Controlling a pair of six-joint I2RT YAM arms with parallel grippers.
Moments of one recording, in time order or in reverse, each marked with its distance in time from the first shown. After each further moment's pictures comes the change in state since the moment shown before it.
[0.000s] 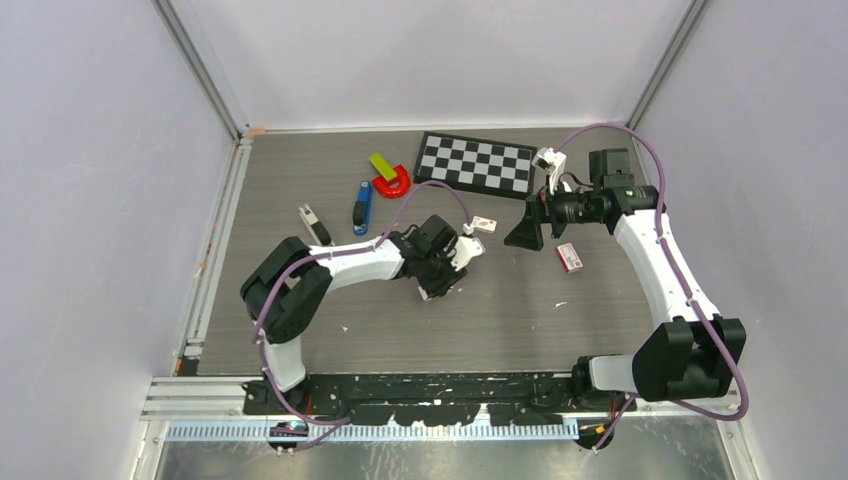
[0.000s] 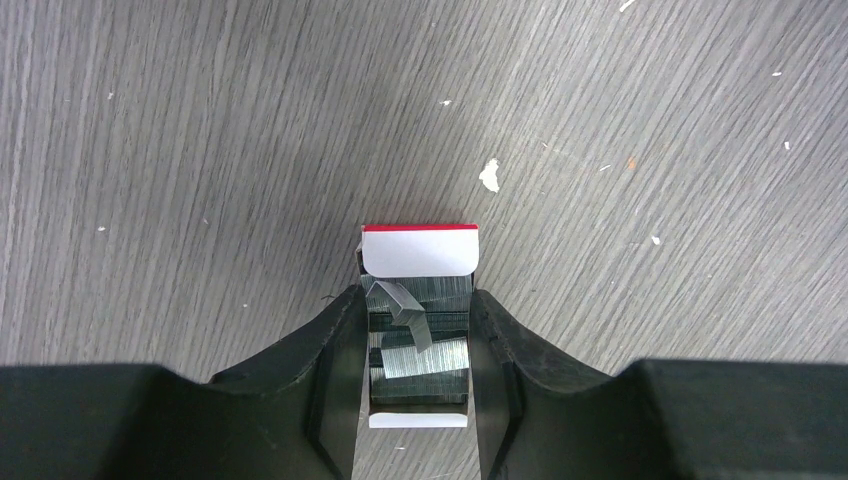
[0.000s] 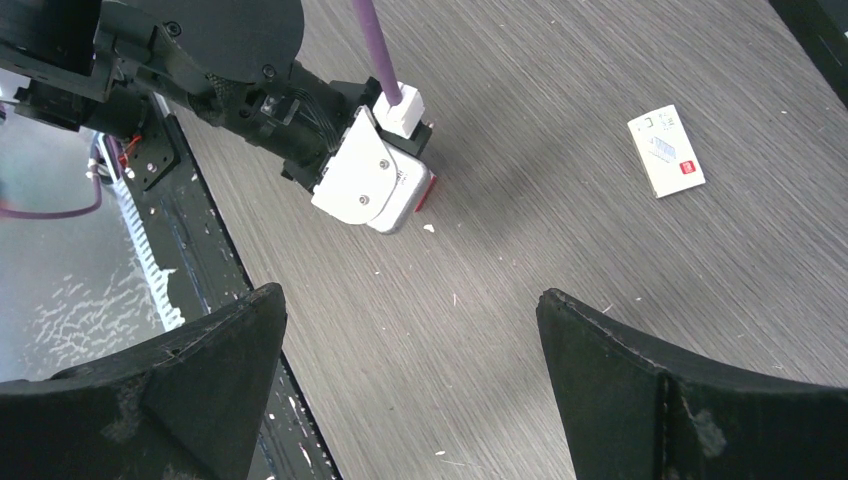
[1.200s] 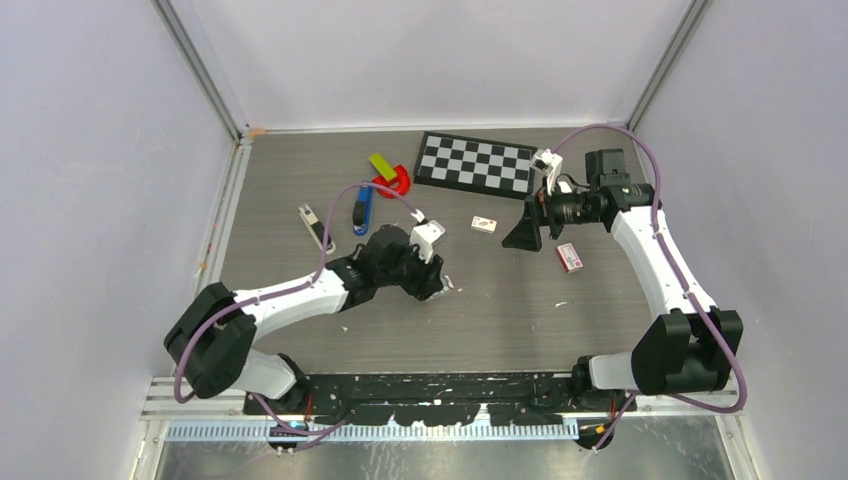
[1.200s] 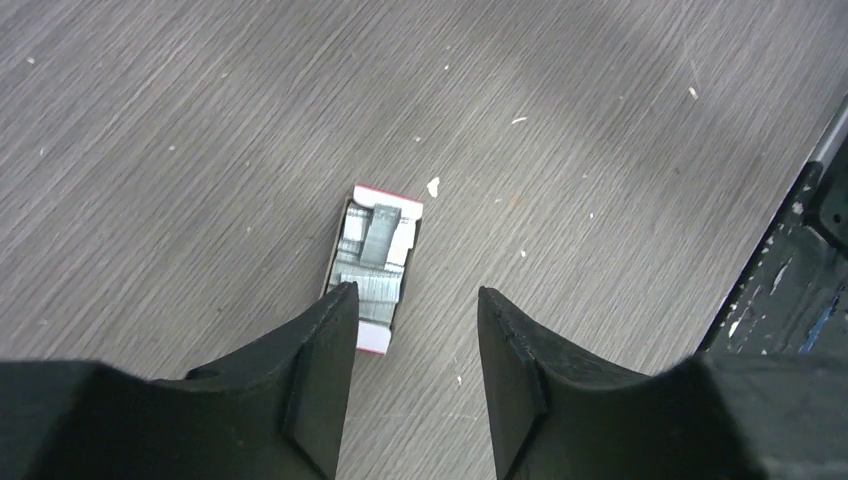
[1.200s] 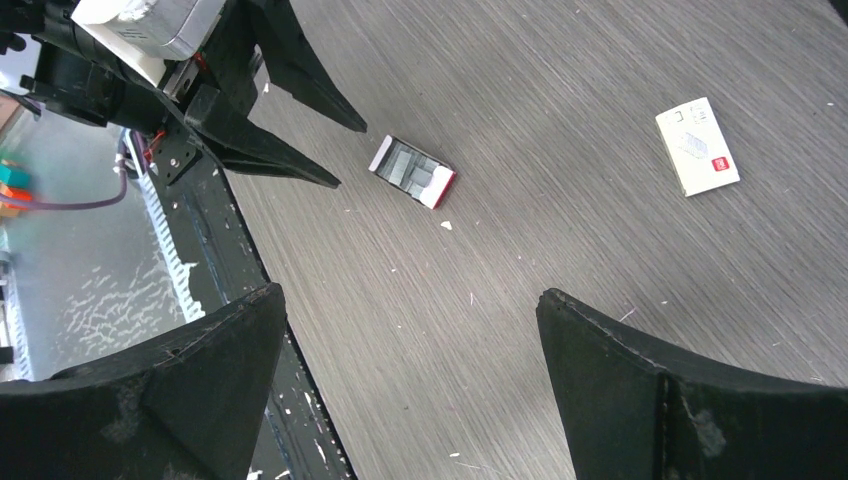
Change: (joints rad) left arm 0.047 -0.443 -0.386 0.354 0.034 -0.352; right arm 0.000 0.021 0.000 -0.018 -0.030 -0.003
